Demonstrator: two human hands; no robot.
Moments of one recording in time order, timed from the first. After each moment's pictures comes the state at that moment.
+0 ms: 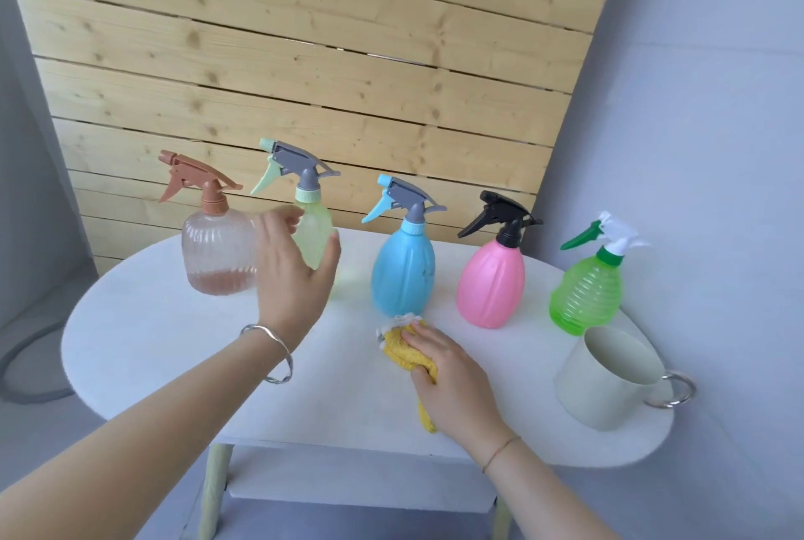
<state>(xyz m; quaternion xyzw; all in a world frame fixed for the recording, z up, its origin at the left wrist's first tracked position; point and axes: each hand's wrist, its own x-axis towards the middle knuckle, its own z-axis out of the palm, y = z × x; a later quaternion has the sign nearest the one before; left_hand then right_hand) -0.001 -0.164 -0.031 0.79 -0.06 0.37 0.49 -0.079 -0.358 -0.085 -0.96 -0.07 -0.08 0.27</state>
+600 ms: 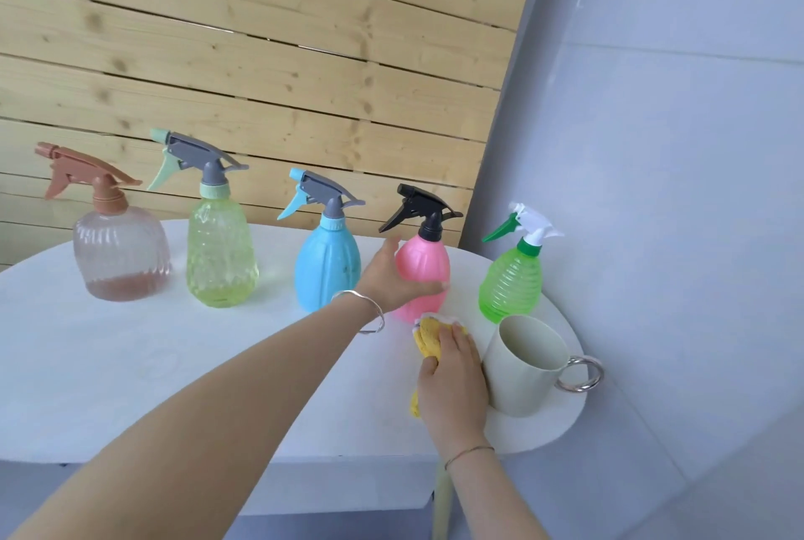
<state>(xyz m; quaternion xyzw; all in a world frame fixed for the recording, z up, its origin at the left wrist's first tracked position) 0.021 -0.339 -0.028 0.83 -0.15 -0.07 0.54 -0.091 -0.427 -0.094 -0.95 0.18 -0.15 0.22</state>
